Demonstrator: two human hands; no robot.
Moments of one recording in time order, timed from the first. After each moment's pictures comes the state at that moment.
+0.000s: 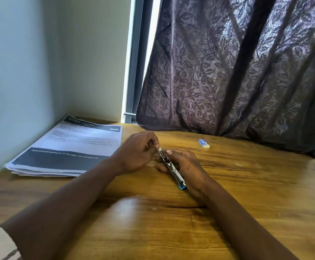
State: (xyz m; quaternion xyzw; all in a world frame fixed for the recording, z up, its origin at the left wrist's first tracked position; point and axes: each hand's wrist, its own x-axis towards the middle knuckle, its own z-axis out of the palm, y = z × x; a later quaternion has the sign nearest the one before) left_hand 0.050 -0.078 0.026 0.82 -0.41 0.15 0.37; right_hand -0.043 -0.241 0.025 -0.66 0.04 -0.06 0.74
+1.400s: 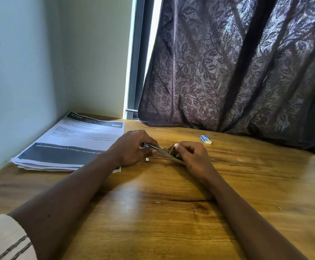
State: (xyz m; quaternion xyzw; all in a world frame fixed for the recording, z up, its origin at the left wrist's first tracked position) left_hand 0.065 -0.058 0.021 0.86 -0.41 0.12 0.29; right_hand -0.040 -0.264 0.022 -0.87 0.03 -0.21 0.45
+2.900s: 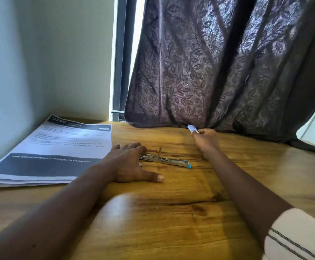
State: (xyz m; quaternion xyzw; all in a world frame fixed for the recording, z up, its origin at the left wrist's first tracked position) left_hand 0.058 -0.067 0.011 0.92 -0.38 -0.02 0.11; right_hand 0.052 -0.371 0.023 -0.81 0.35 -0.32 0.35
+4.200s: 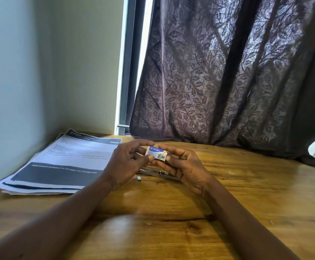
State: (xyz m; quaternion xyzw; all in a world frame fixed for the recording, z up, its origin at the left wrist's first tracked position) left_hand 0.041 -0.074 0.023 0.69 -0.35 0.07 0.62; right_hand -0.041 -0.261 0.047 -0.58 -0.07 -0.04 0.81
